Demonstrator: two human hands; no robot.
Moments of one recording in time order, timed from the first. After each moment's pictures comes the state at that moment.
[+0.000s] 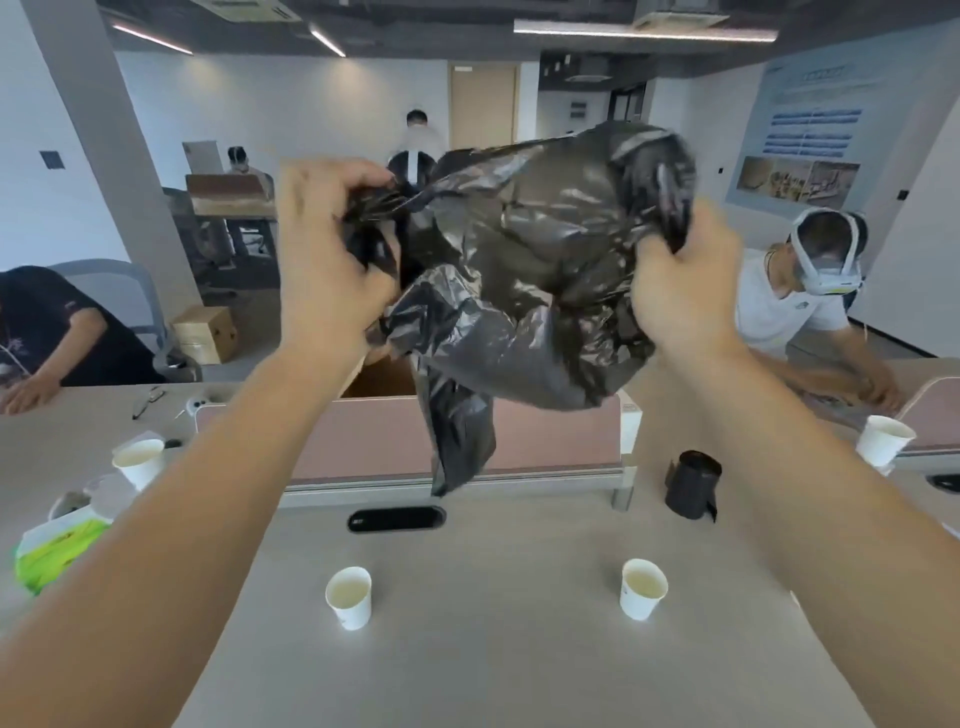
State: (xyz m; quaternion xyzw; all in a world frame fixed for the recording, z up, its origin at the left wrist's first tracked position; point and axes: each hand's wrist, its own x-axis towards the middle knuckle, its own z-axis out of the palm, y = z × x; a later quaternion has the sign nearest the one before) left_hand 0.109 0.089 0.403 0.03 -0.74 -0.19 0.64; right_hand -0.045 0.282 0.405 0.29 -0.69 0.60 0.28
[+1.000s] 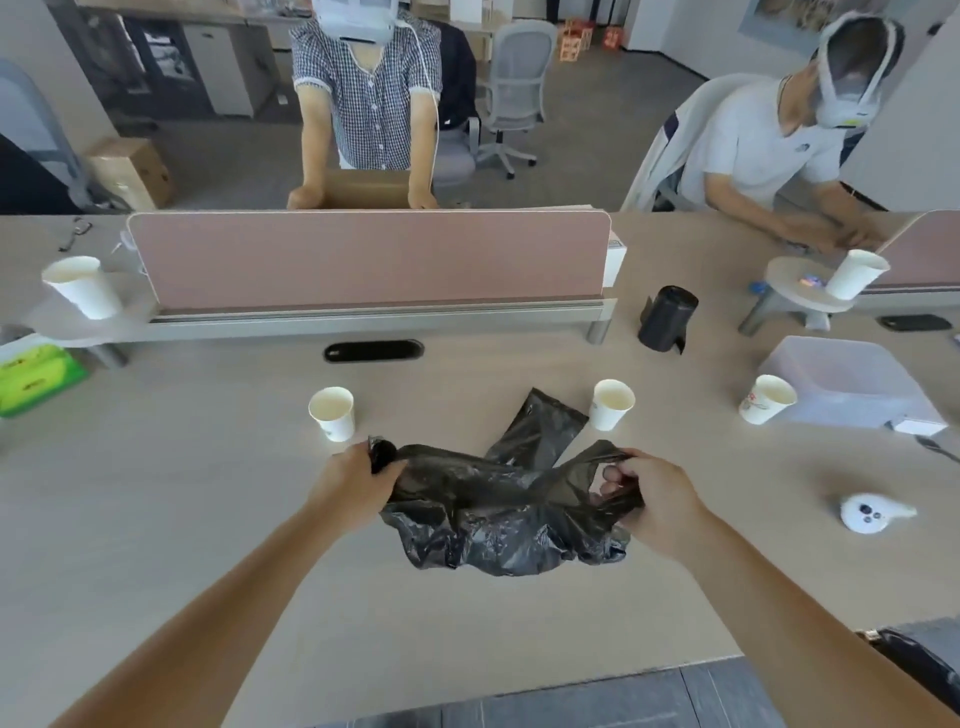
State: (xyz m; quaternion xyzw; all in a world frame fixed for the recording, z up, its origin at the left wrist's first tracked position) left_hand 0.204 0.133 0.063 0.39 -0.86 -0.34 -0.02; right_hand 0.034 0.401 0.078 -0.18 -0.58 0.72 -0.34
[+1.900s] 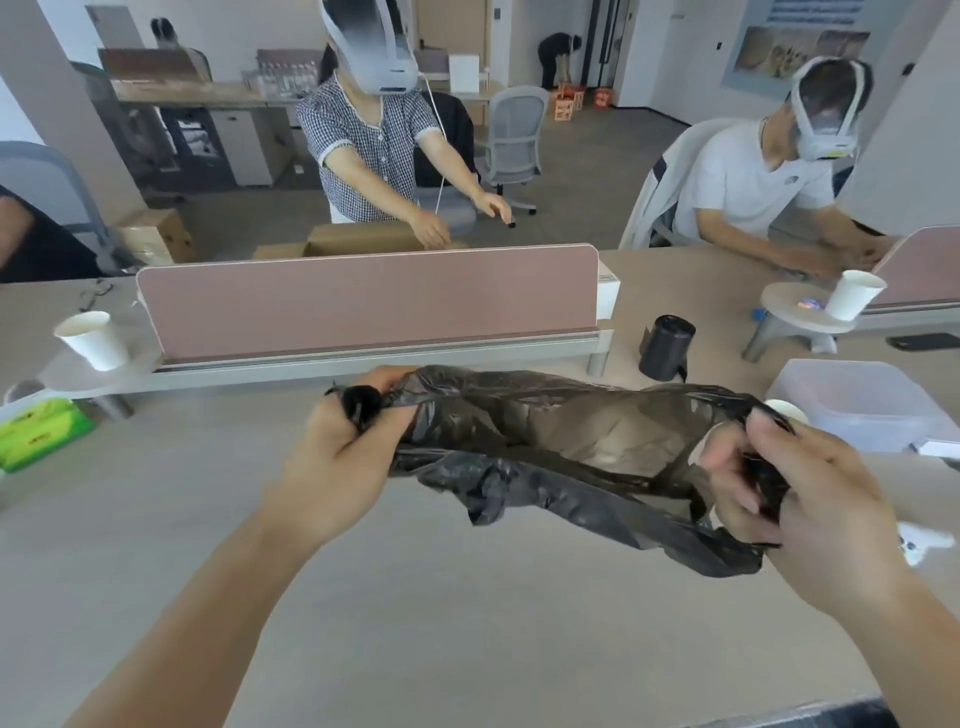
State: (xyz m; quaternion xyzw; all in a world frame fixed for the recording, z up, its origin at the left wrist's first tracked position) left_hand 0.212 0.197 0.198 0.17 -0.76 -0.58 0.24; right_hand 0.071 0.471 0.197 0.23 -0.61 0.73 -0.19
